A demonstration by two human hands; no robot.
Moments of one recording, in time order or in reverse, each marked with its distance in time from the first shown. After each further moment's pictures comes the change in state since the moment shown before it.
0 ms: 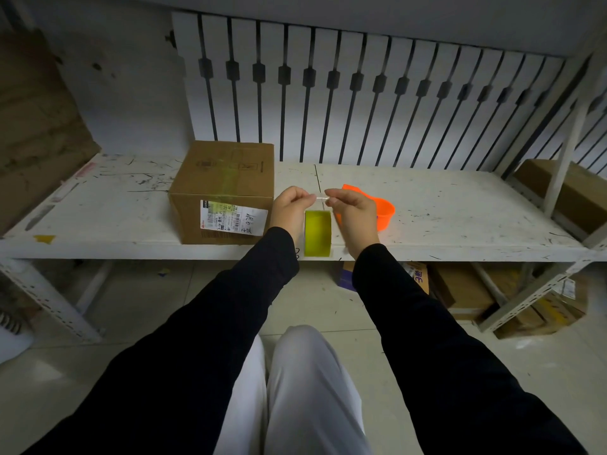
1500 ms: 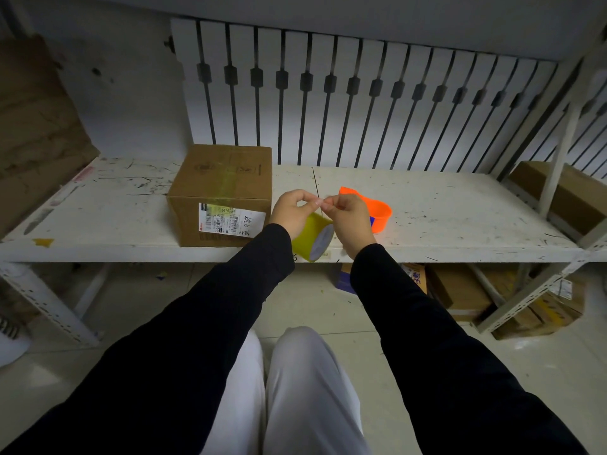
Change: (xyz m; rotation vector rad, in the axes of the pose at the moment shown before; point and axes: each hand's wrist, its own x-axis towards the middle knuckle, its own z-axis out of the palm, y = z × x) left_hand 0.009 0.001 0.003 0.325 -0.082 0.040; right_hand 0.001 -0.004 0.002 -0.291 -0.047 0.014
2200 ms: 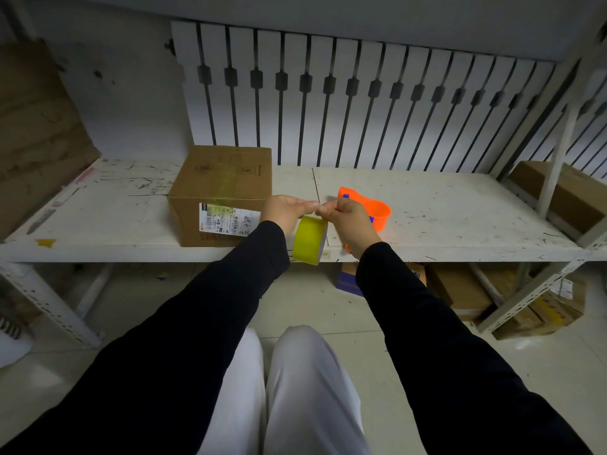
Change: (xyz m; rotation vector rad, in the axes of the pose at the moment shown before) left_hand -0.007 0.005 -0.011 -0.069 0.013 -0.142; right_hand -0.001 0.006 -0.008 0.020 -0.119 0.026
